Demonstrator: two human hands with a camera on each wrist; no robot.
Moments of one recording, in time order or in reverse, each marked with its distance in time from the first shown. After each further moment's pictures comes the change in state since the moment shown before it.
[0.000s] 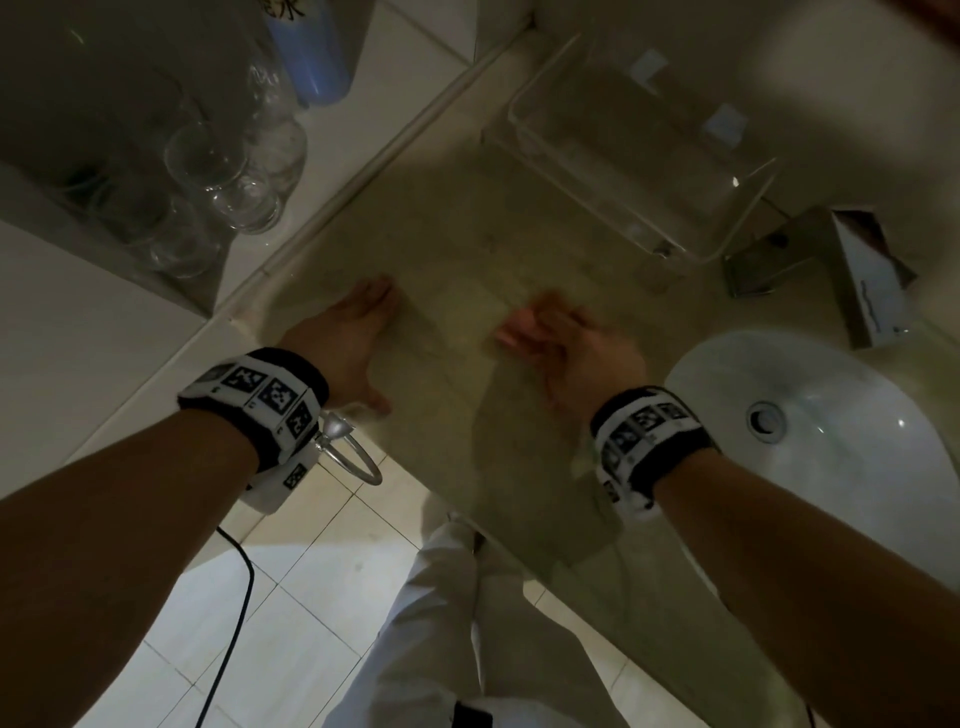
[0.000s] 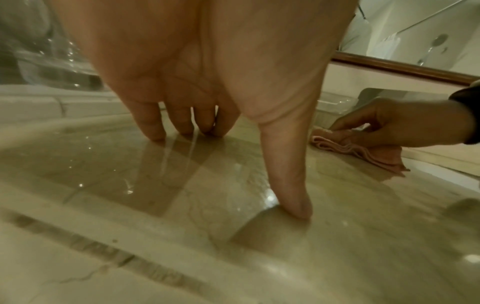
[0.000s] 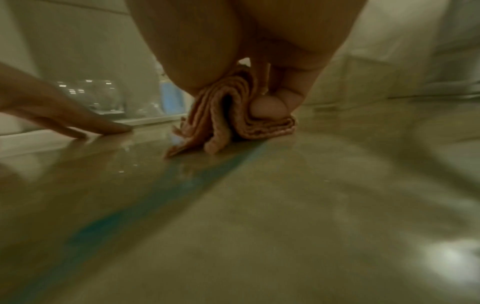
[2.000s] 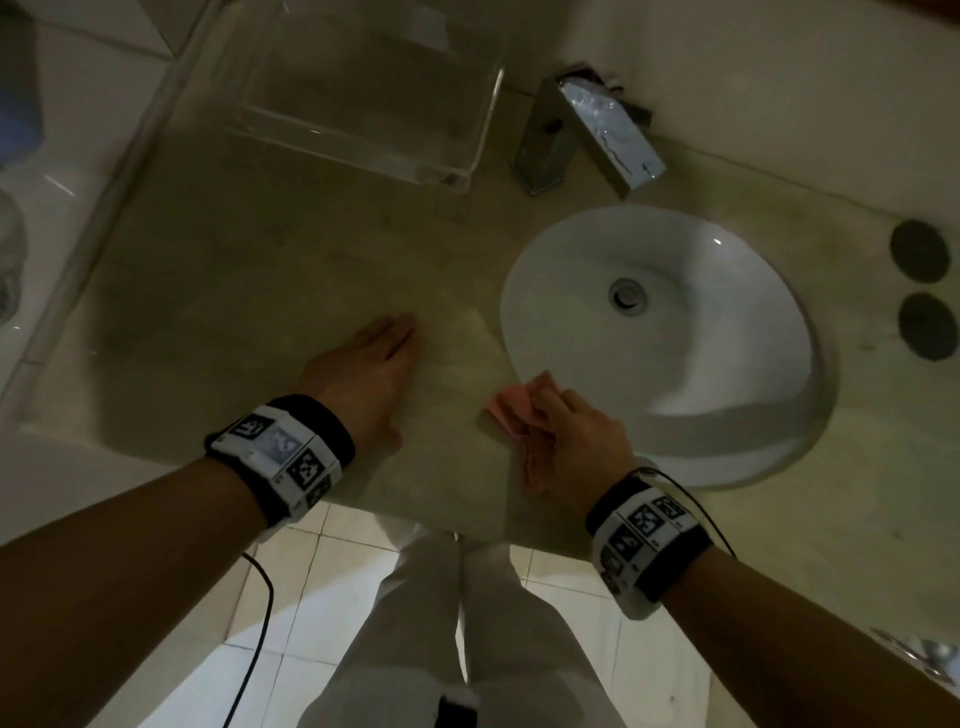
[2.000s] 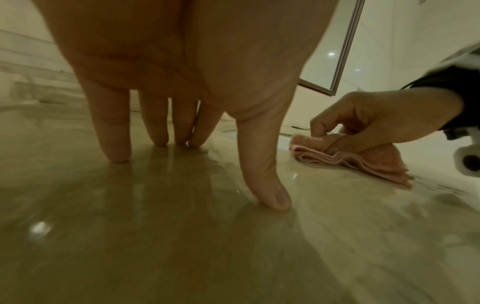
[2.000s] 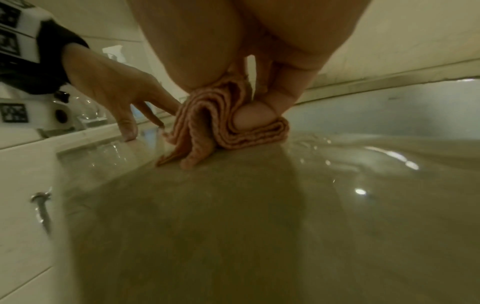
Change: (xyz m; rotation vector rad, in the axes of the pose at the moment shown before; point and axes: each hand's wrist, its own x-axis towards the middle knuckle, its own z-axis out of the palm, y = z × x) left_hand 0.019 0.164 0.030 0.353 -0.154 0.379; right_hand -0.189 0.071 0.025 0.124 0.127 0.301
